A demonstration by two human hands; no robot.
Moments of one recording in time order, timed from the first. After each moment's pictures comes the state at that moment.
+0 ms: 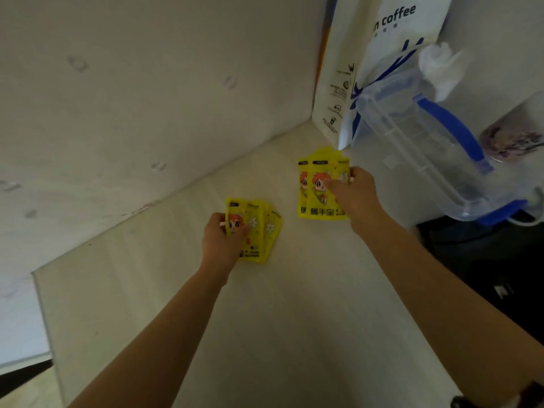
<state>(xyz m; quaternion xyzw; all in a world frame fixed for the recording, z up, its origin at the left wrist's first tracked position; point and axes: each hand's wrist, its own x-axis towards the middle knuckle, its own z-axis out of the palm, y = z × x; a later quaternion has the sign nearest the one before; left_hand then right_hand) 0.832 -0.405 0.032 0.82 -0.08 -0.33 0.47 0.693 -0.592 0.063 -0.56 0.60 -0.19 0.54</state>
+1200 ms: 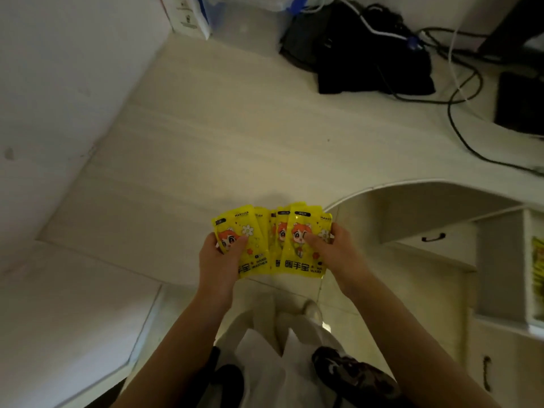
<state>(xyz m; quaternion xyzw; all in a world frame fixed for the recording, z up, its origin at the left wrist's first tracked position) 0.738 -0.035 0.083 0.70 -0.25 -0.54 0.39 0.543 -0.042 0.093 -0.28 0.71 -0.30 0.57</state>
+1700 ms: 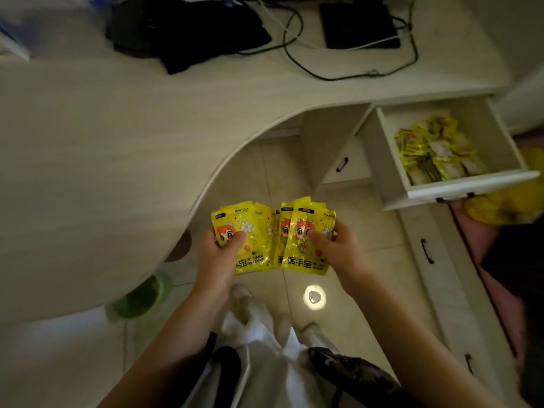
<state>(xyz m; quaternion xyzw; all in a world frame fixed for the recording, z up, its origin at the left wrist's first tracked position) 0.606 0.058 0.088 0.61 -0.44 -0.60 0.27 0.433 0.149 0.110 -0.11 0.75 -0.46 0.47</state>
